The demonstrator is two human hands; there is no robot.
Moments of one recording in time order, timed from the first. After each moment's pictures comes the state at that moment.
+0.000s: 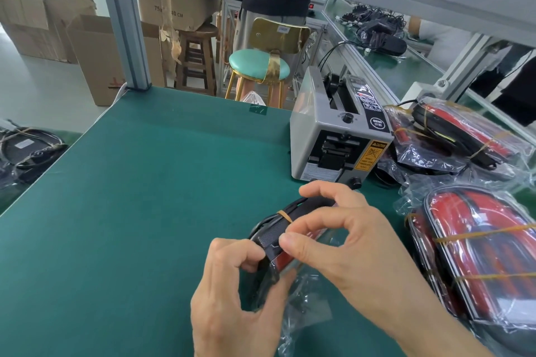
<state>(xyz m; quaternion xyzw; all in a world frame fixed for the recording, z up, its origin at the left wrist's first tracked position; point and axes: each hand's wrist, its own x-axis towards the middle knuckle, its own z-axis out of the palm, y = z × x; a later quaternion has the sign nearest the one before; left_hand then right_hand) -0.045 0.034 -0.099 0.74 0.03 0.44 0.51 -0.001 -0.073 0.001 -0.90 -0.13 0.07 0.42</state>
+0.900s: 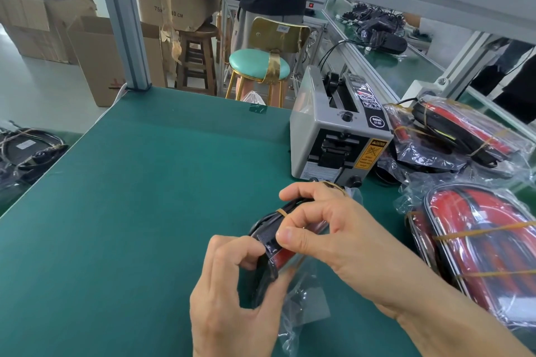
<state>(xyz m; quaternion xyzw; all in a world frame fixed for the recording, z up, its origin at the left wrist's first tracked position) -0.044 0.039 -0.100 0.75 0.01 0.44 0.50 0.014 -0.069 0.006 -0.88 -0.18 0.18 0.40</state>
